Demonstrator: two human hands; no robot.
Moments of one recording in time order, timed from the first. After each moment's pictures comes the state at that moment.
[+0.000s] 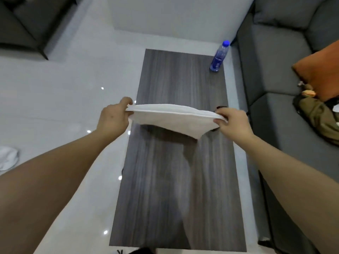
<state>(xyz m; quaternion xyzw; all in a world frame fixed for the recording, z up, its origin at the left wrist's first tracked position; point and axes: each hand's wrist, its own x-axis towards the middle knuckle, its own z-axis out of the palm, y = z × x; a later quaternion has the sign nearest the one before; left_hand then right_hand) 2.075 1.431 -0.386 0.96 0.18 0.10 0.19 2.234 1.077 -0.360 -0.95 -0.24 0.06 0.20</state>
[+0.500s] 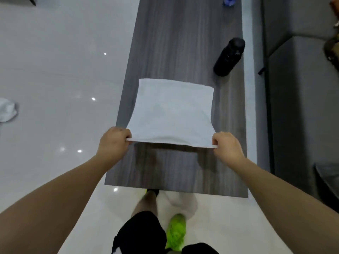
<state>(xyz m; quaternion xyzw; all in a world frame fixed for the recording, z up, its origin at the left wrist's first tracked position) 1.861 1.300 -0.550 0.97 0.18 -0.09 0.15 2.033 0.960 -0.548 -0.95 -0.23 0.23 0.06</state>
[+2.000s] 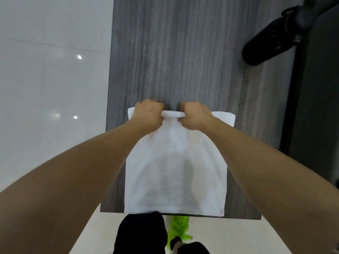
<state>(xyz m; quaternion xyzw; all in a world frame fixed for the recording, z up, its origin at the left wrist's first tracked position) 2.083 1.321 -0.654 0.94 0.11 -0.28 0.17 2.168 1.166 -0.655 -0.87 -0.26 0.41 0.03</state>
